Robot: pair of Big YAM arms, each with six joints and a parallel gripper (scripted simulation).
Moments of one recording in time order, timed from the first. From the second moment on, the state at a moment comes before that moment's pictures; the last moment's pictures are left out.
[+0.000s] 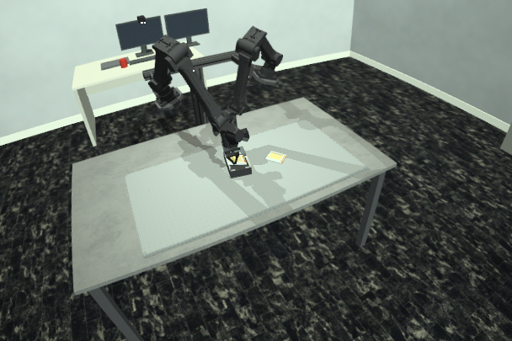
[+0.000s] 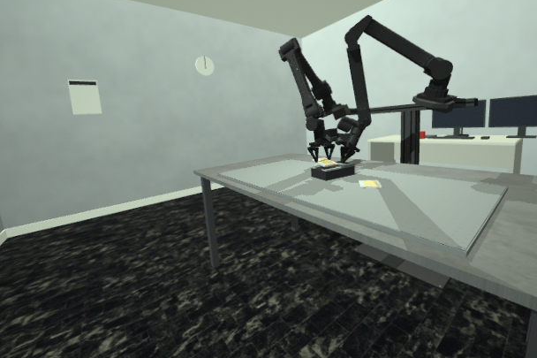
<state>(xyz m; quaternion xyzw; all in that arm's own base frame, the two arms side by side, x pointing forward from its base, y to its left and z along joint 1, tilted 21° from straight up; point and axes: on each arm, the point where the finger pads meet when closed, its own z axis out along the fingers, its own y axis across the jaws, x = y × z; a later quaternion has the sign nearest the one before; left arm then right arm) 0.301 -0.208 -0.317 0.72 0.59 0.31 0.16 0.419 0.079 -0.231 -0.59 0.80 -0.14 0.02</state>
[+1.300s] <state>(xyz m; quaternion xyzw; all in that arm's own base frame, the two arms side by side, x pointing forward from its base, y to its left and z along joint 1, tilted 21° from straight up) 0.301 -0.208 -0.317 0.72 0.59 0.31 0.16 0.419 0.079 -0.223 -0.59 0.80 -0.14 0.02</state>
